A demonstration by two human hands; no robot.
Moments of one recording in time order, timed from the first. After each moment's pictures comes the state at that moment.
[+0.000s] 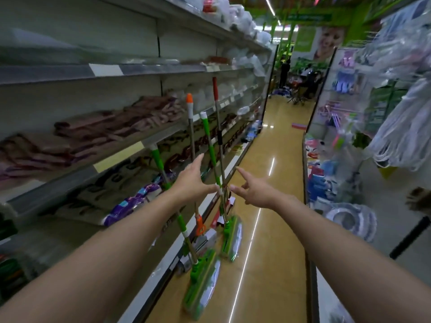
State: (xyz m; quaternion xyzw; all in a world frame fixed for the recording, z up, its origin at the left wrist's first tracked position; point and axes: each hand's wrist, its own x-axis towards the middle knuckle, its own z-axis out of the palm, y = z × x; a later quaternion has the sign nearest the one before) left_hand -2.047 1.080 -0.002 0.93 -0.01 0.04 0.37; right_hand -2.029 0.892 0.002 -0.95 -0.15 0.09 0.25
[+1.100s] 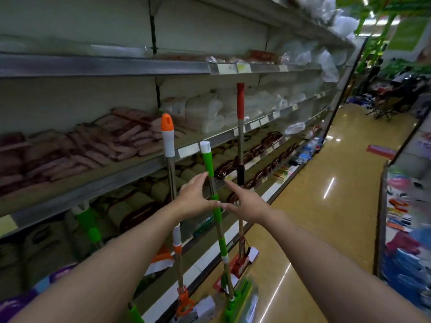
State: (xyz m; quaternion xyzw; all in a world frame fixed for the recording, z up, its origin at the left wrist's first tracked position) left_hand -1.553 1.045 -0.053 0.93 0.12 0.05 0.35; right_hand -1.478 0.885 -0.055 -0.91 -0.34 0.12 0.21
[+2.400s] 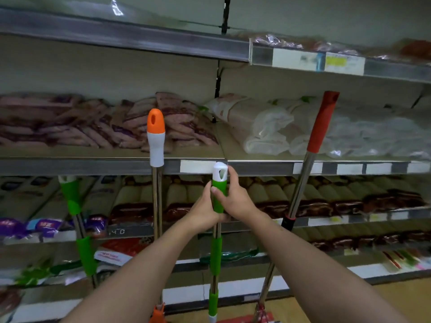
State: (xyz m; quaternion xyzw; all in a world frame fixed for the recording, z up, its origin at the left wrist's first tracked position) left_hand -1.348 1.041 -0.105 0.74 0.38 0.19 0.52; right_hand -1.230 1.019 -0.102 -0.73 -0.54 0.22 0.35
